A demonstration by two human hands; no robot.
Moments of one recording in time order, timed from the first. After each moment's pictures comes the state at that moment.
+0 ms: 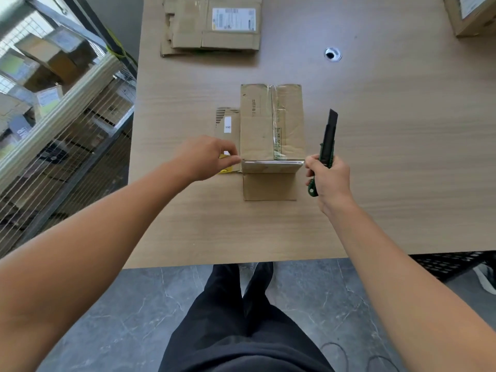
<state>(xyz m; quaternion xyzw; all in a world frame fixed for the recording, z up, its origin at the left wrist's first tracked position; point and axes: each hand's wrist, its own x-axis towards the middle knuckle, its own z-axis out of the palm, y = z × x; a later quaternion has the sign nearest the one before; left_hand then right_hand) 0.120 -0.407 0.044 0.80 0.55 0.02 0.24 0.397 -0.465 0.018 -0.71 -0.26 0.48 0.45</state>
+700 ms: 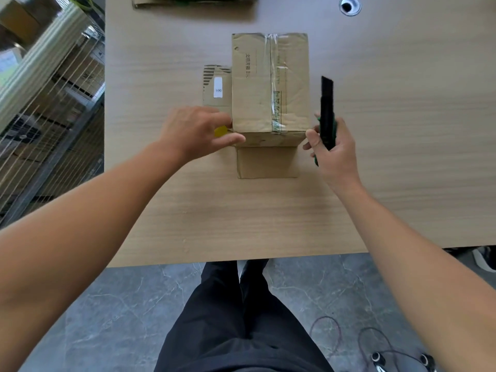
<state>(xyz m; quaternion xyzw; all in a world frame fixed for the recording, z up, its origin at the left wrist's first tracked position) 0.120 -0.381 0.003 0.86 0.49 0.12 0.08 0.420 -0.435 -0.036 -0.62 -0.50 0.41 0.44</state>
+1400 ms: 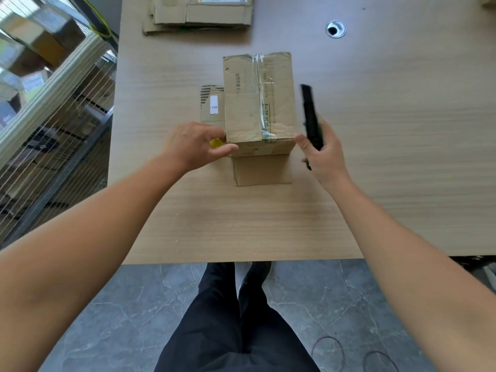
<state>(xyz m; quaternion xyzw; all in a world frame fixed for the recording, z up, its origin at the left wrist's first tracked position) 0.140 -0.397 0.007 0.83 0.55 0.08 0.10 0.438 -0.425 -0.025 -0.62 -0.50 0.44 0.41</state>
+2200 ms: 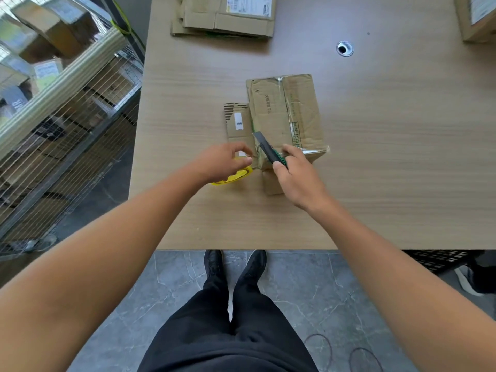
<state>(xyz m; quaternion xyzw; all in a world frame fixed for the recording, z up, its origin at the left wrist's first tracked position) 0.127 -0.441 0.021 0.67 0.60 0.03 0.43 0.335 -0.486 0.046 -0.67 -0.64 0.37 0.08</state>
